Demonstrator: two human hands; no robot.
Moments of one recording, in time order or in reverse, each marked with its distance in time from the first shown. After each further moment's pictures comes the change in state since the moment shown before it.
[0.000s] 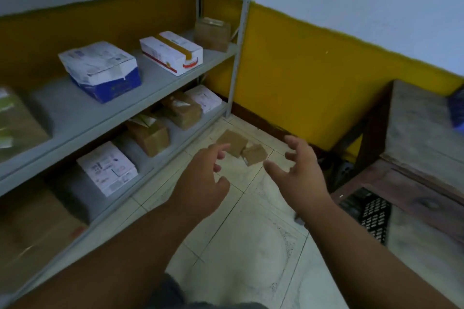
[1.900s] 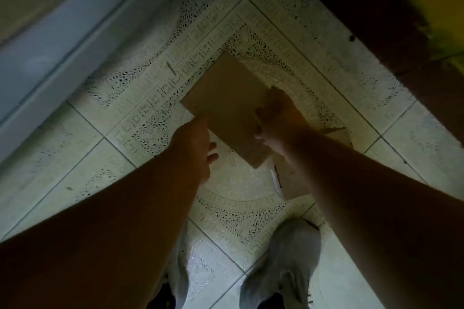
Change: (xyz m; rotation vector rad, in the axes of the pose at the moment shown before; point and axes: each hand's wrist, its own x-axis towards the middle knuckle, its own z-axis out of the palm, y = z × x) left_hand 0.730 -0.697 0.503 -0.673 0.215 -1.497; right_hand 0.724 0.687 0.651 -0.144 -0.768 0.572
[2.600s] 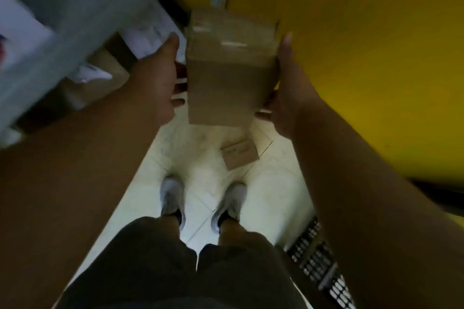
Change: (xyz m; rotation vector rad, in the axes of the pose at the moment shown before) left_hand -0.516 0.240 -0.074 0.063 -0.207 0.369; right_hand -0.436 -0.309 -0.314 0.785 0.058 0.035
